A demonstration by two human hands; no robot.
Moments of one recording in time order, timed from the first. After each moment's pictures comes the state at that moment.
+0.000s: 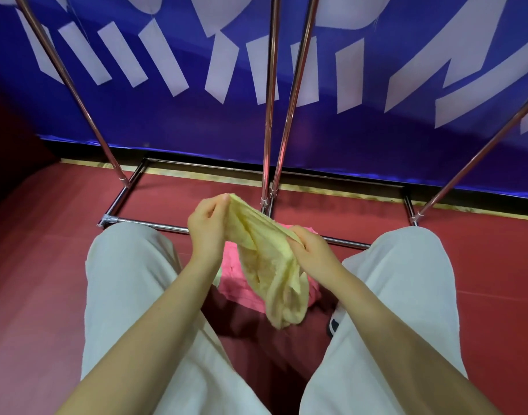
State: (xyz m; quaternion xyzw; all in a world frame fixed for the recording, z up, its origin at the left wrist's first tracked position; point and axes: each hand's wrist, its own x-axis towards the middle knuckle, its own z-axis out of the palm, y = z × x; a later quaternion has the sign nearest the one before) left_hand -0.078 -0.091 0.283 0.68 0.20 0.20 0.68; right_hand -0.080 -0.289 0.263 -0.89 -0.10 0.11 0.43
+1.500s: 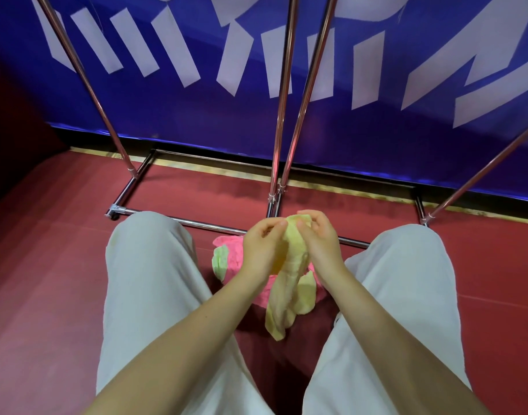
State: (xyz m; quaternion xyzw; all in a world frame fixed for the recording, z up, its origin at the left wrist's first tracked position) left_hand -0.095 -0.154 0.259 0.64 0.18 0.04 0.75; right_hand -0.076 -0.263 0.267 -0.72 0.05 0.03 0.69
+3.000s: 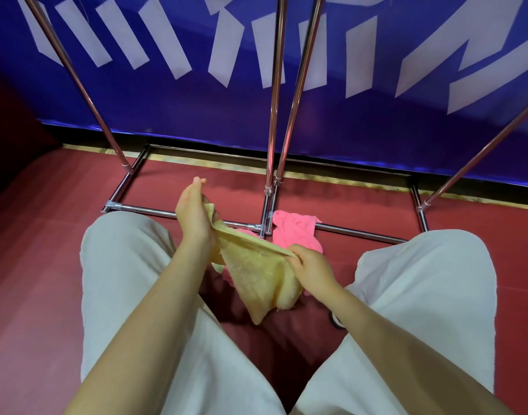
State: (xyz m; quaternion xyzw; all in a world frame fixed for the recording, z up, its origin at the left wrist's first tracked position) left_hand -0.067 -0.069 0.281 0.49 0.32 0.18 0.79; right_hand -0.104 -0.287 0.194 -0.92 -0.08 0.11 0.36
